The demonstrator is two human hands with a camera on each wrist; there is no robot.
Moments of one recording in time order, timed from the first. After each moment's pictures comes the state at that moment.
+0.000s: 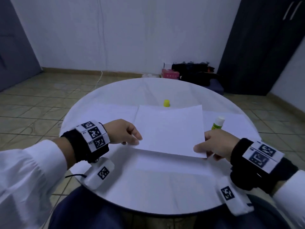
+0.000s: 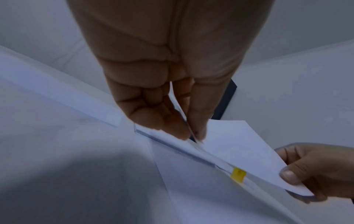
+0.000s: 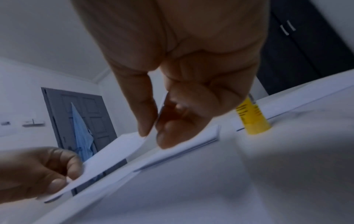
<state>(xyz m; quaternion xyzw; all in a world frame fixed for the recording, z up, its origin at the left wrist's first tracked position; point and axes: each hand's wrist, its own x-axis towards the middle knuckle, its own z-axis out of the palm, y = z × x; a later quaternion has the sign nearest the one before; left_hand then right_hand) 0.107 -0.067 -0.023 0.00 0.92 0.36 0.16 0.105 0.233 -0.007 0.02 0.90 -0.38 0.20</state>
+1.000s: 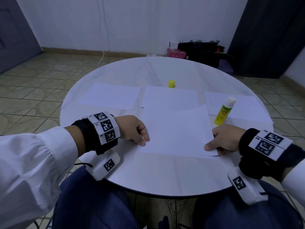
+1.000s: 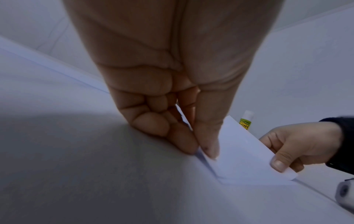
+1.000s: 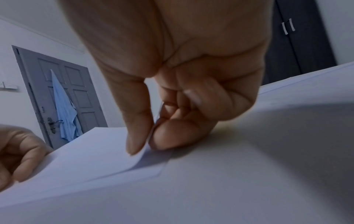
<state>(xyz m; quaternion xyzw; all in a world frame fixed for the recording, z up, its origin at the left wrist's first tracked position) 0.111 -0.046 -0.054 0.05 0.93 0.27 0.25 0.101 0.241 -0.035 0.01 0.95 -0.19 0.26</state>
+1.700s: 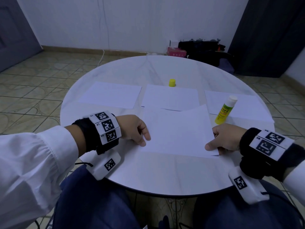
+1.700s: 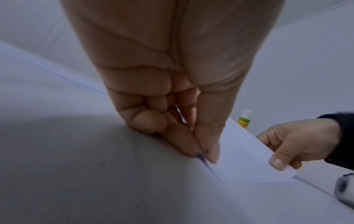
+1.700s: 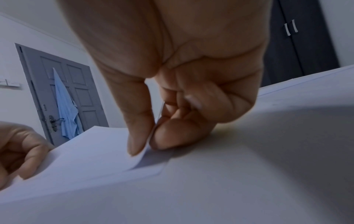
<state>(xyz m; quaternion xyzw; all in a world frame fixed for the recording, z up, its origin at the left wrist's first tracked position) 0.113 -0.044 -0.054 0.05 0.93 0.26 0.26 0.099 0.243 -0.039 0.00 0.95 -0.20 0.25</state>
